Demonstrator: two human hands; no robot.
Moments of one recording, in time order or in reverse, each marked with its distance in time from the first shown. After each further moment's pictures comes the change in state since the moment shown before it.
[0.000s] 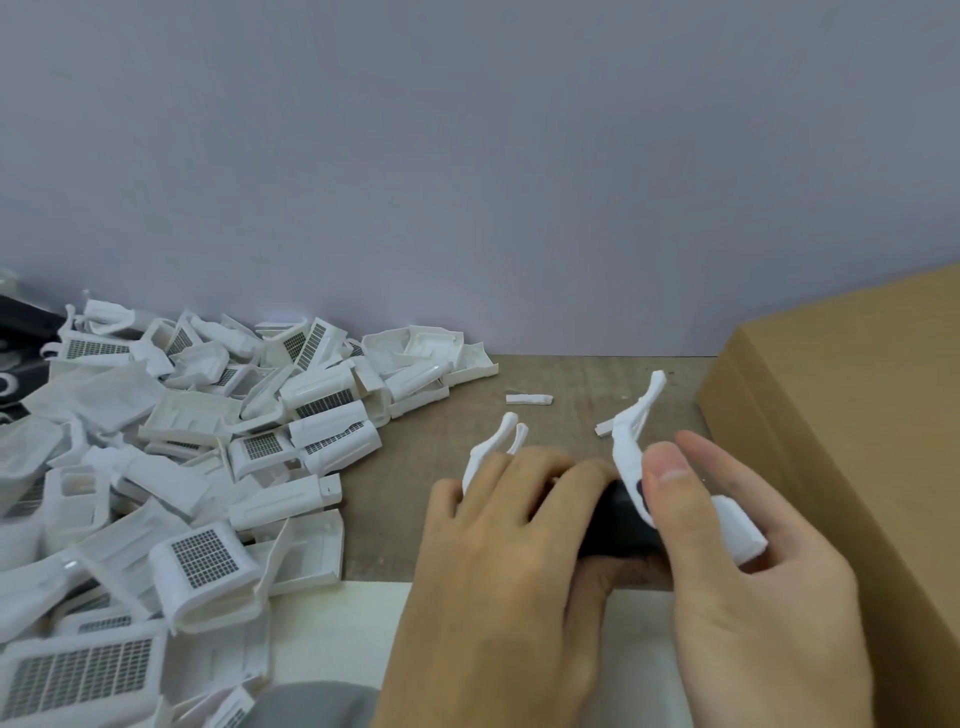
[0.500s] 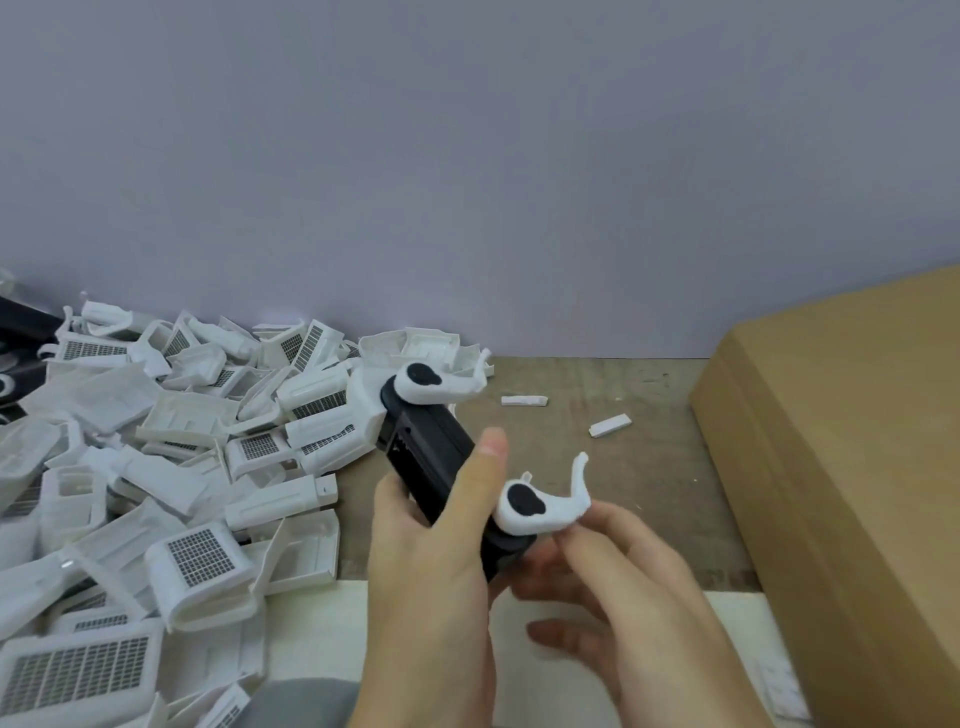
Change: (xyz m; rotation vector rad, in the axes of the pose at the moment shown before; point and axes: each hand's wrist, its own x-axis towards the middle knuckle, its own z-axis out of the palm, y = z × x) left_hand 0.014 0.013 -0.006 -1.260 0.461 -1.061; right_hand -0.002 0.033 0.002 -0.031 -0.446 0.336
